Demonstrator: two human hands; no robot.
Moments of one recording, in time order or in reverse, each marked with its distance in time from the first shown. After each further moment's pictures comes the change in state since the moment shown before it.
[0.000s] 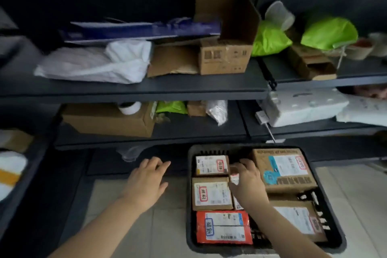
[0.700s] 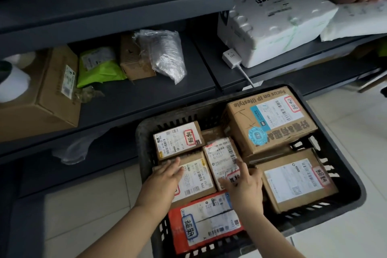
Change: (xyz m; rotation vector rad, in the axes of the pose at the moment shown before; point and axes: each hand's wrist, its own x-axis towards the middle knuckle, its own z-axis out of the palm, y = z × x) left_hand 0.114 0.087 0.179 -0.054 -0.242 0.329; right_hand 0.035 0.123 0.168 0.375 0.122 0.521
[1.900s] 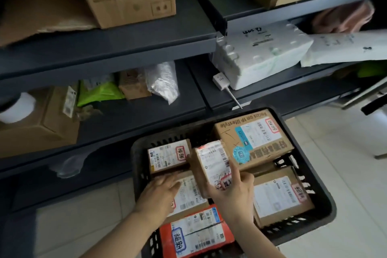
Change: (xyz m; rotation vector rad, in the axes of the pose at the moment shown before) left_hand 0.004 0.019 -0.033 0.102 -0.127 0.035; right_hand -0.015 -0.042 -0.058 0.116 -0.001 -0.062
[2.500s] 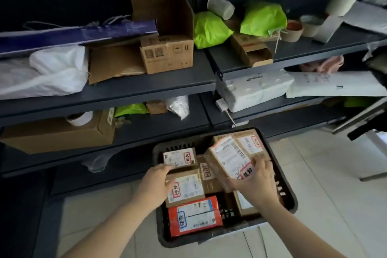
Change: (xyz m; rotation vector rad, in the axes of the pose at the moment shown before) left_hand -0.125 0.032 -0.109 -0.523 0.326 -0.232; right_hand -0.061 -0.064 -0.152 -0.135 -0.012 -0.102
